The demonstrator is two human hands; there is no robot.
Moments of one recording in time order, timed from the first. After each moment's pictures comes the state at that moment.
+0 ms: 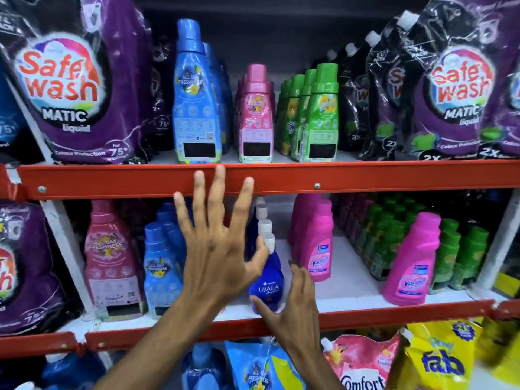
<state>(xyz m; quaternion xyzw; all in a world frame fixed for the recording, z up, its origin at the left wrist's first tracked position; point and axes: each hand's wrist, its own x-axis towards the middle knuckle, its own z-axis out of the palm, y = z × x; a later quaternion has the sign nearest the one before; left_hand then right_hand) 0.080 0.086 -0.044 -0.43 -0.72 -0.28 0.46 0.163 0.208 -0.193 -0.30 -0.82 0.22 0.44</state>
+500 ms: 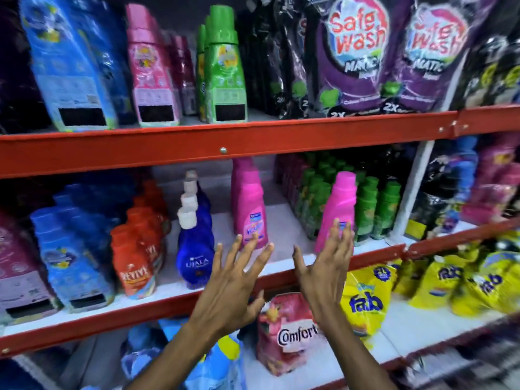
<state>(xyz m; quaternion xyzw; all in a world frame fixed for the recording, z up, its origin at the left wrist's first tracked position) 0.155 0.170 -0.168 -0.64 -0.74 -0.11 0.17 0.283 0.325 -0.198 -0.47 -0.72 0.11 0.50</state>
